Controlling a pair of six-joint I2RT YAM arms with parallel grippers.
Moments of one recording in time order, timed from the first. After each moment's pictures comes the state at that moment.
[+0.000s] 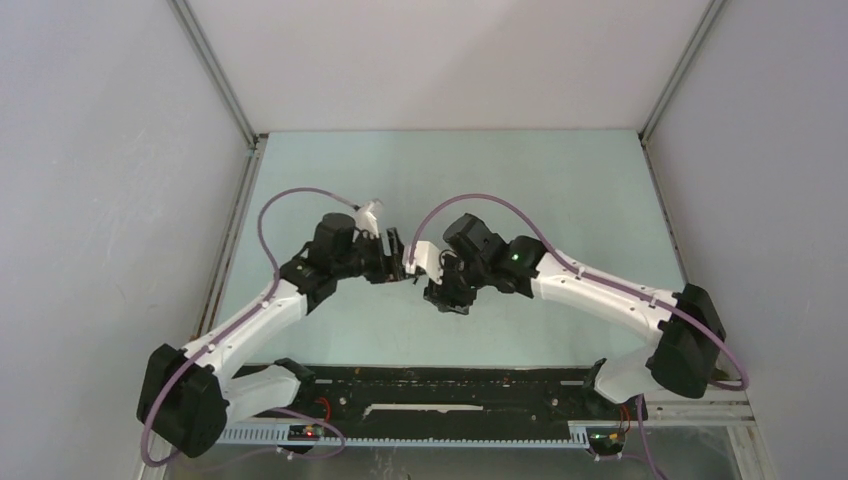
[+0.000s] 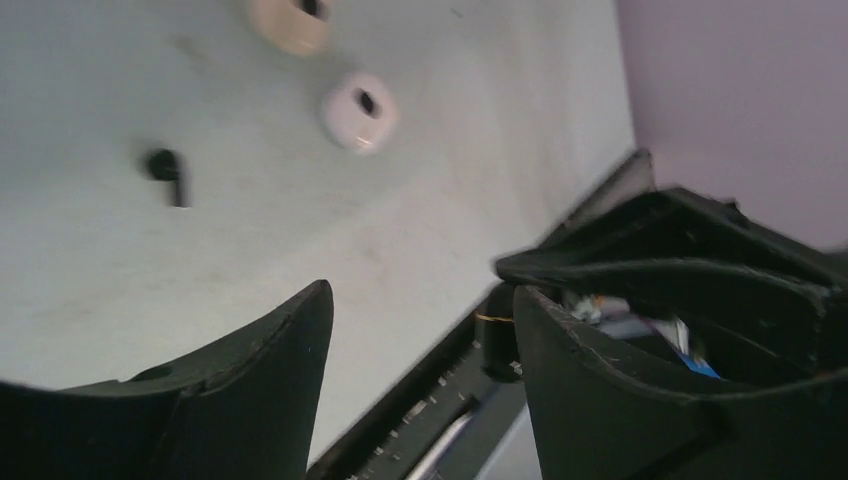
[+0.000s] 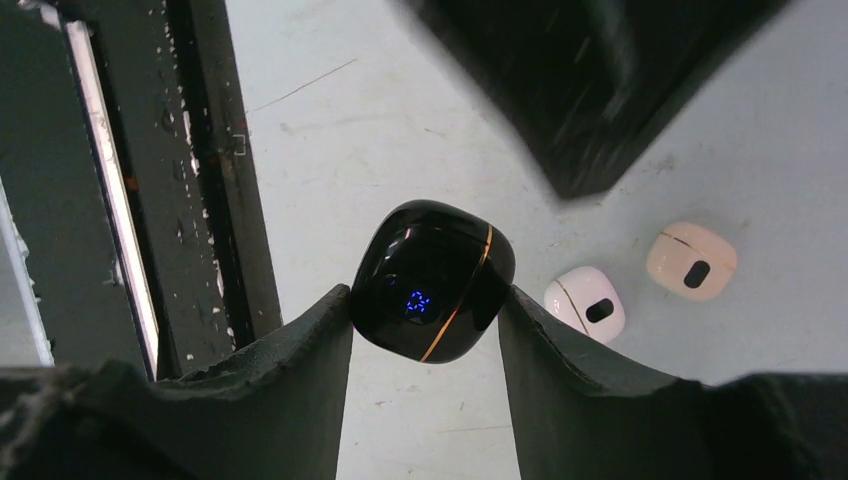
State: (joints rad) left arm -0.46 1.09 0.70 -0.19 0.43 -0.65; right arm 0.95 1.47 1.16 -0.60 -0.28 -0.39
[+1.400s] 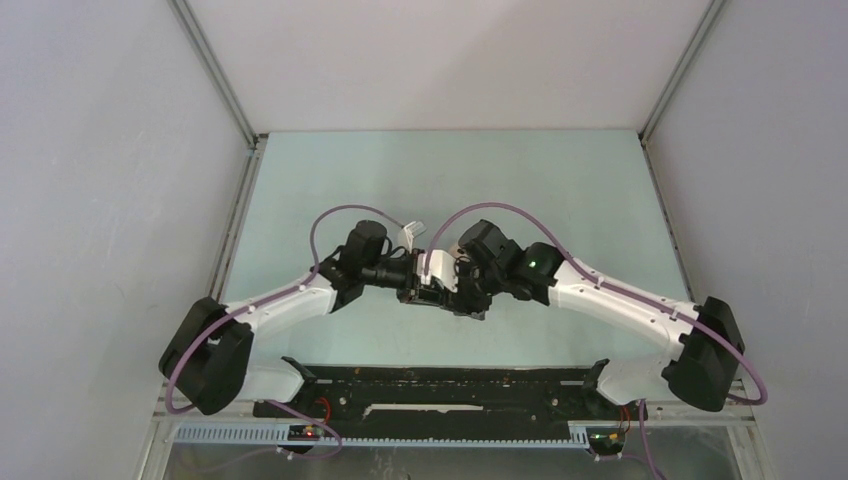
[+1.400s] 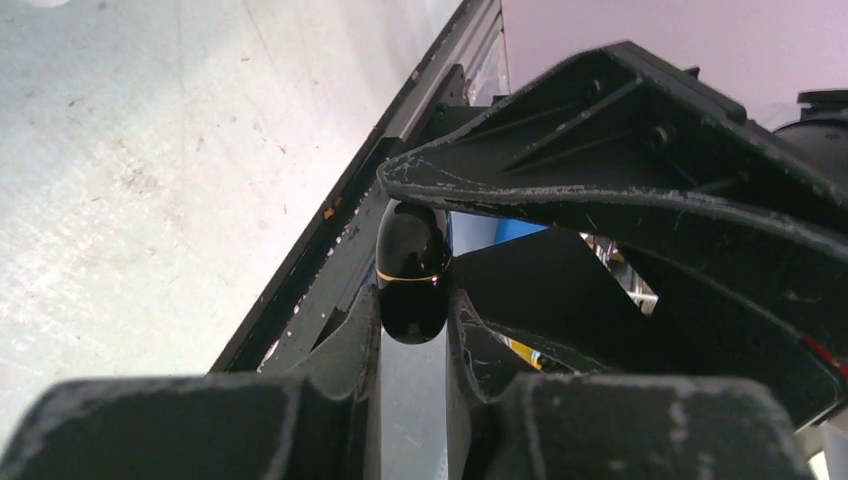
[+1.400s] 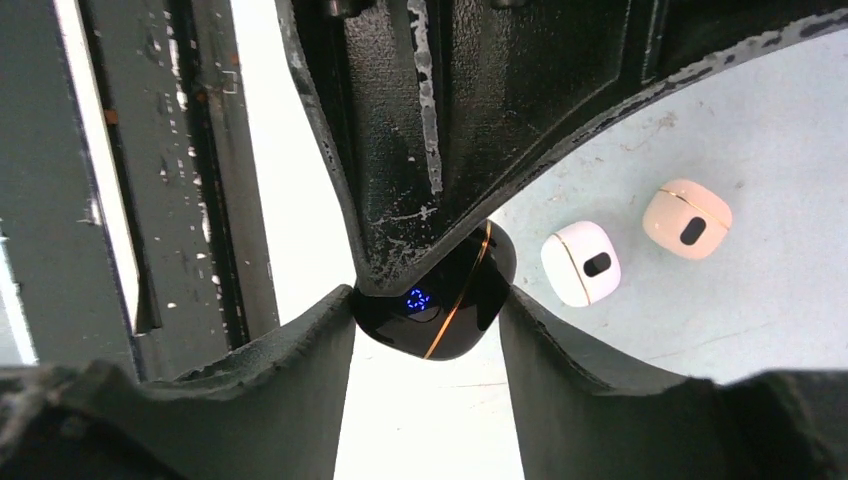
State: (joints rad) left arm -0.62 1.31 0.65 0.10 0.85 -0.88; right arm 0.95 1.36 1.08 -0.65 -0.27 -0.48
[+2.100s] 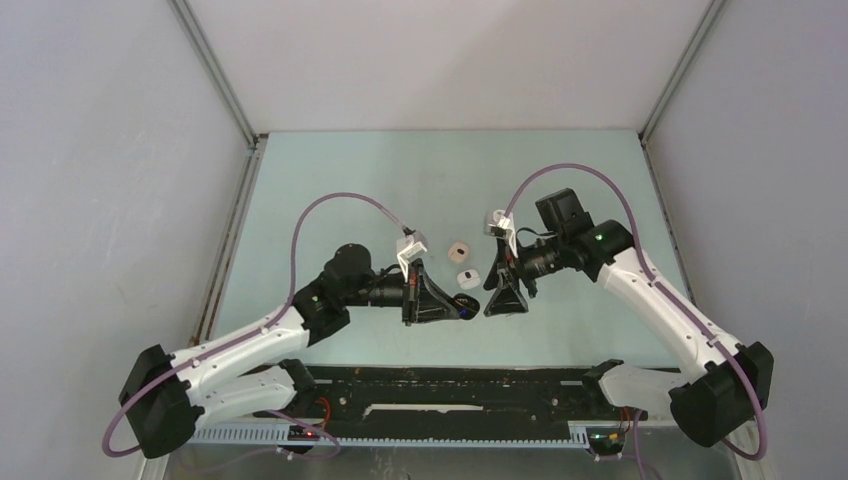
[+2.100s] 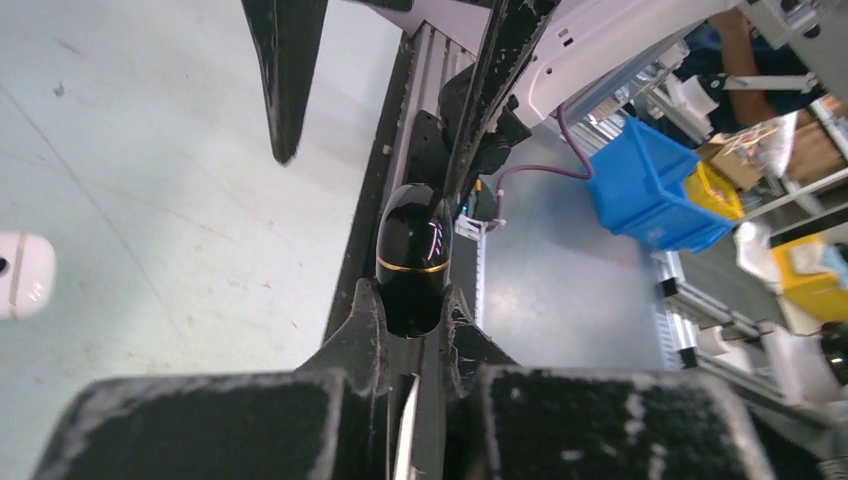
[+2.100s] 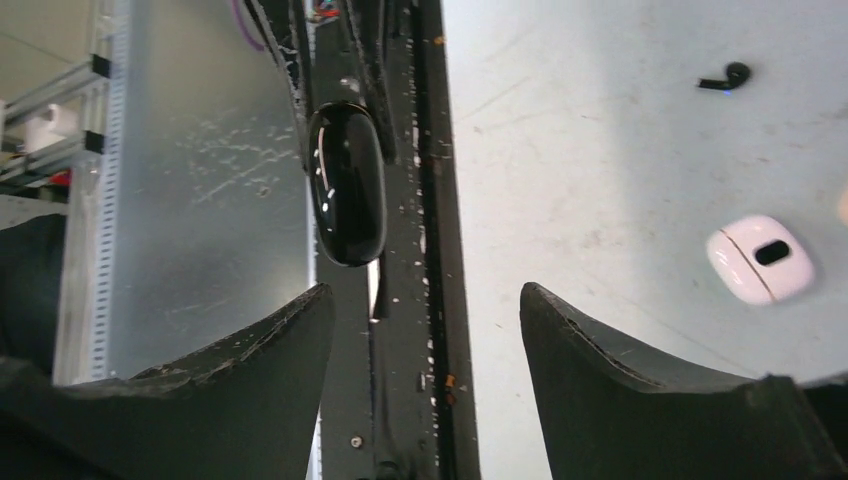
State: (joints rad) left arm -0.84 1.00 0.60 0.22 0.68 -0.51; right arm 0.49 1.18 1.08 -0.88 -0.99 -0.44
